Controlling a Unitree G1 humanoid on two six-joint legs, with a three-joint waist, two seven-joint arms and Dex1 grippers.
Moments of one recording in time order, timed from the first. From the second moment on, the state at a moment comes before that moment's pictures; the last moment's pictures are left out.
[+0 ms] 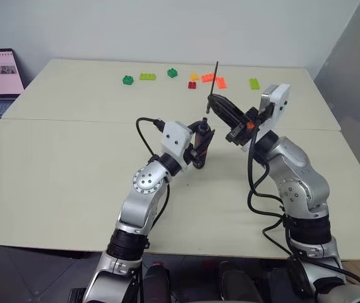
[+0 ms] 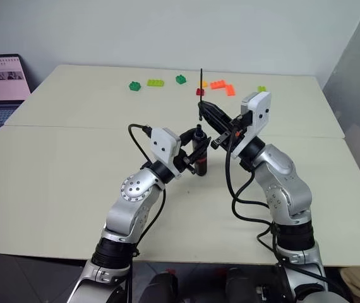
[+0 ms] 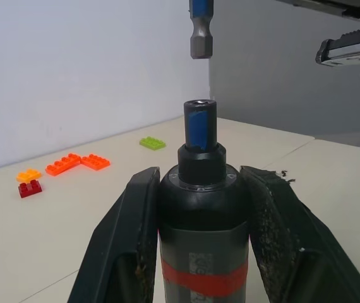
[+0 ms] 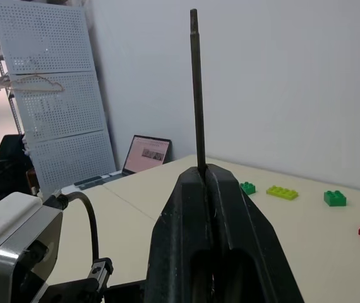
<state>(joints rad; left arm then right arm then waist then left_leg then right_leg) -0.43 0.12 -0.16 -0.10 -0.13 0.15 -0.43 -0.57 -0.20 0.00 -0.27 0.53 0.43 0.50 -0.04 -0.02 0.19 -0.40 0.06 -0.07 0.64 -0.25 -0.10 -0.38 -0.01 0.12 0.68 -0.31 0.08</state>
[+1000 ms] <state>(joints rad) -0.43 0.12 -0.16 -0.11 -0.13 0.15 -0.43 -0.55 -0.21 0.02 -0.27 0.53 0.44 0.50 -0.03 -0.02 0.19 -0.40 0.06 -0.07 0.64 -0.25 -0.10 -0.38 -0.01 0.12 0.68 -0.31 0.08</state>
